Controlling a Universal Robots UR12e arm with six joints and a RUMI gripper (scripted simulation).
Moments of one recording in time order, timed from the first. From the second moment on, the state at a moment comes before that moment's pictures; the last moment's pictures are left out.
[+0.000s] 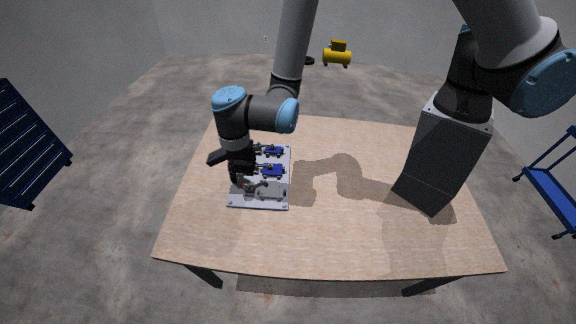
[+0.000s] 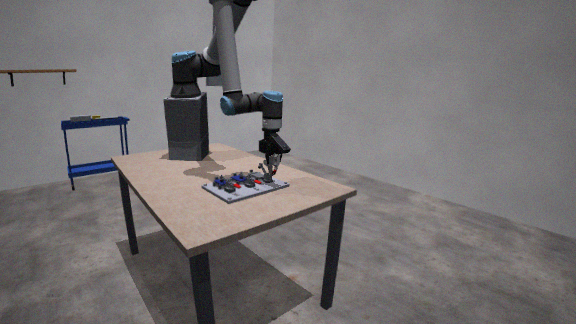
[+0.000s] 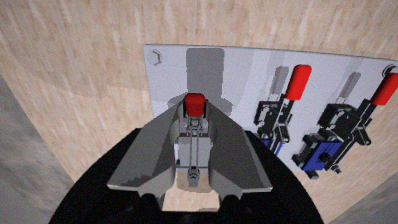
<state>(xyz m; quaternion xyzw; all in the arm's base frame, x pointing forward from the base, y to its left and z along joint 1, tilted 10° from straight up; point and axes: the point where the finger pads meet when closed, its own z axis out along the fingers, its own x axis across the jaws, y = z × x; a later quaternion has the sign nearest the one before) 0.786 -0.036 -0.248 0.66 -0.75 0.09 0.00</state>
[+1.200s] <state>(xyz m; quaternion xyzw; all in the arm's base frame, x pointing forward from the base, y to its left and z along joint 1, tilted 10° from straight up) 0.764 -0.032 -0.244 0.66 -0.75 0.09 0.00</state>
